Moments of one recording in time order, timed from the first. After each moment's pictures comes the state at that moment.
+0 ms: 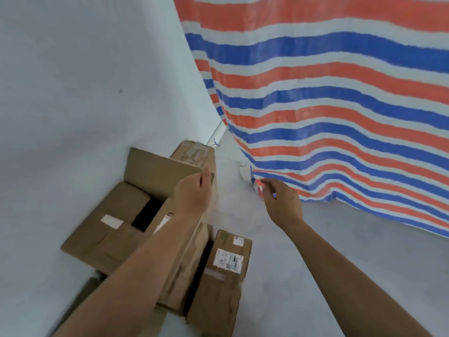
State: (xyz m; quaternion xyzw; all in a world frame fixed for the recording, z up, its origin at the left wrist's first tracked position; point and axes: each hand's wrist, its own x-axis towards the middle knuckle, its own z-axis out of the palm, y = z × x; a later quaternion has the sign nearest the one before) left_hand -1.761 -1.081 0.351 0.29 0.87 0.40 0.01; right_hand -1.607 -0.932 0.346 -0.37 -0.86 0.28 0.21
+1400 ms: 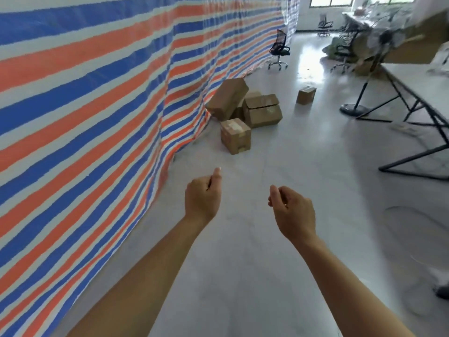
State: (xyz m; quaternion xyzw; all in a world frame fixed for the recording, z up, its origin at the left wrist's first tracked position) left_hand -0.489 -0.432 0.419 0.78 0.34 0.35 0.39; right_hand -0.363 -0.587 0.386 -0.85 -0.29 0.02 0.43
